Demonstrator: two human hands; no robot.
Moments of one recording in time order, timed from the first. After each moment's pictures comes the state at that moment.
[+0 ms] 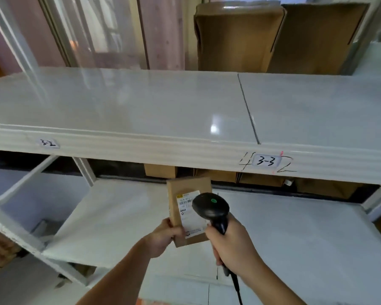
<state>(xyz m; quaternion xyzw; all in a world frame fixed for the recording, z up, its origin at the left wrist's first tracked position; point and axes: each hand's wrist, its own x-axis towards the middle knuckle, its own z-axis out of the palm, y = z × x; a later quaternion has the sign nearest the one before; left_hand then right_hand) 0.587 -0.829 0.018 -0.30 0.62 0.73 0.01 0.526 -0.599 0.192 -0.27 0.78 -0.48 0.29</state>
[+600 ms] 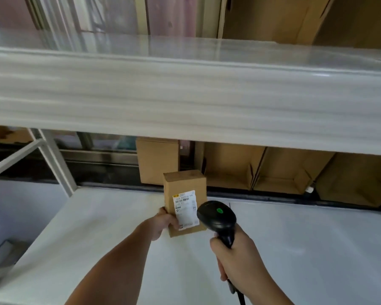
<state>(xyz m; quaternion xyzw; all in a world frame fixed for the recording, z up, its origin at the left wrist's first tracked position) 0.490 -0.987 -0.090 -0.37 0.59 0.72 0.04 0.502 -0.702 0.086 -0.20 0.81 -0.47 0.27</state>
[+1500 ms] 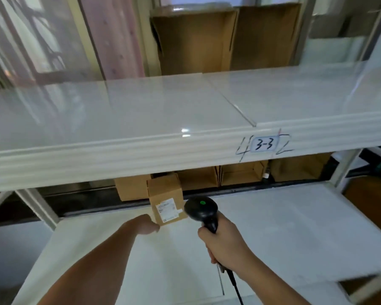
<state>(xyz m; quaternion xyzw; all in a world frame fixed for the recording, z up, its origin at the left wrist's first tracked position) 0.497 -0.943 0.023 -0.35 0.88 0.22 0.24 0.511 -0.635 0.146 -0.20 0.80 -0.51 0.24</state>
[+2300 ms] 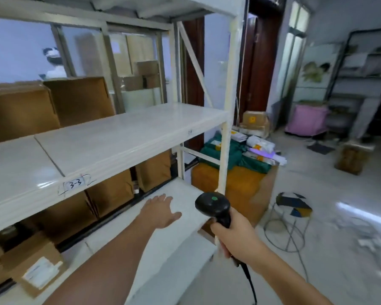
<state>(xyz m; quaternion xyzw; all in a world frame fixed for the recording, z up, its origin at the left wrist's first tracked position) 0.487 -0.508 0.214 0.17 0.98 0.04 0.08 0.690 -0.315 0.294 0.09 0.83 -0.55 0.00</state>
